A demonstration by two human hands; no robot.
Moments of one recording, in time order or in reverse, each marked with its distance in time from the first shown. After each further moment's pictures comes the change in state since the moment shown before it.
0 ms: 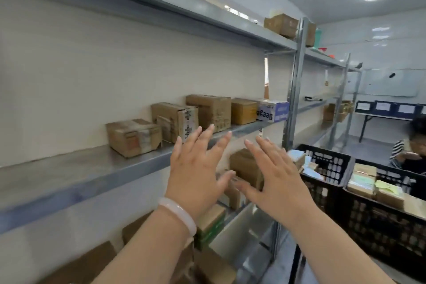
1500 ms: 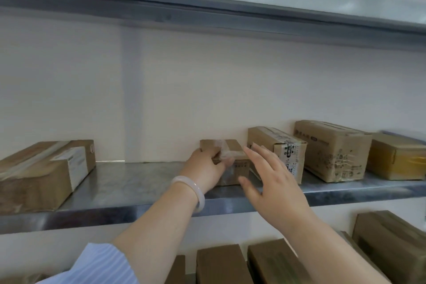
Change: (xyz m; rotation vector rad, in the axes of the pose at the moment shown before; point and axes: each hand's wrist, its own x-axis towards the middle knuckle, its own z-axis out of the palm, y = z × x) left_hand 0.052 -0.194 -0.003 -0.123 -0.053 -0.911; right_hand 0.187 -0.099 0.129 0.532 -0.032 -0.530
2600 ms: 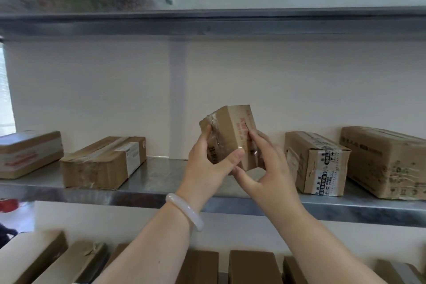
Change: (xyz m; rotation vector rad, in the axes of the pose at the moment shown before) left_hand -0.074 0.011 -0.047 -0.542 0.357 0.117; right_hand 0.025 -0.049 0.020 0.707 0.155 -0.066
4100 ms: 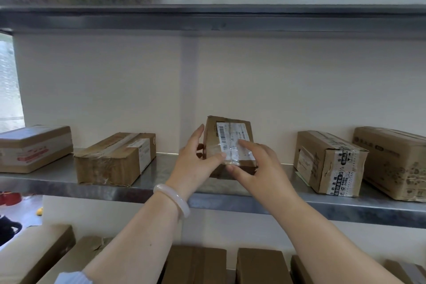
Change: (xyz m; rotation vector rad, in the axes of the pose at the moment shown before) left_hand 0.011 -0.010 -0.053 0.215 -0.015 -0.141; right_hand 0.013 -0.004 0.032 -0.123 -0.211 0.179
